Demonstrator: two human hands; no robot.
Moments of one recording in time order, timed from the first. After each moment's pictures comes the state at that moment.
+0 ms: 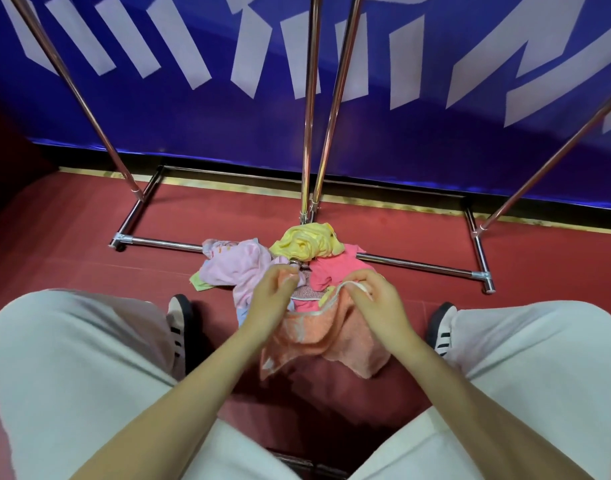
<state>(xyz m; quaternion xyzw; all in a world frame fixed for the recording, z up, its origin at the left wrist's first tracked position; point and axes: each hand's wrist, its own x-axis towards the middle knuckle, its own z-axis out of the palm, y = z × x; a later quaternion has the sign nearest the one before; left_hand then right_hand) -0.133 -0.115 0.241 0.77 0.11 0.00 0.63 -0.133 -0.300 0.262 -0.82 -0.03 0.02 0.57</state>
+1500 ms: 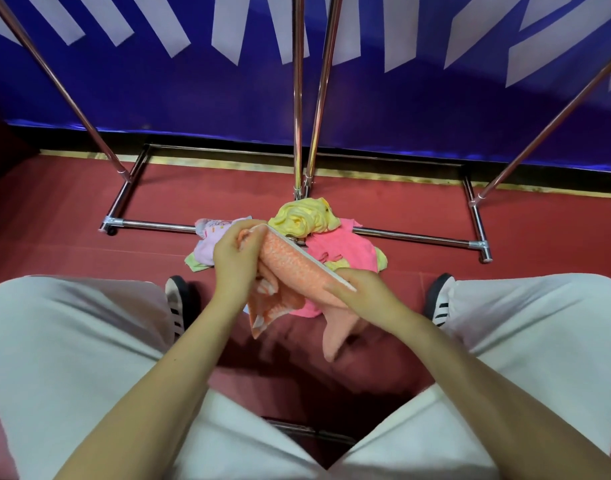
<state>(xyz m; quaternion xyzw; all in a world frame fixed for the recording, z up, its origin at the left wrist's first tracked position) -0.118 -0.092 0.254 0.74 0.16 0.13 0.64 -0.132 -0.309 0.226 -0.88 -0.12 0.15 0.44</state>
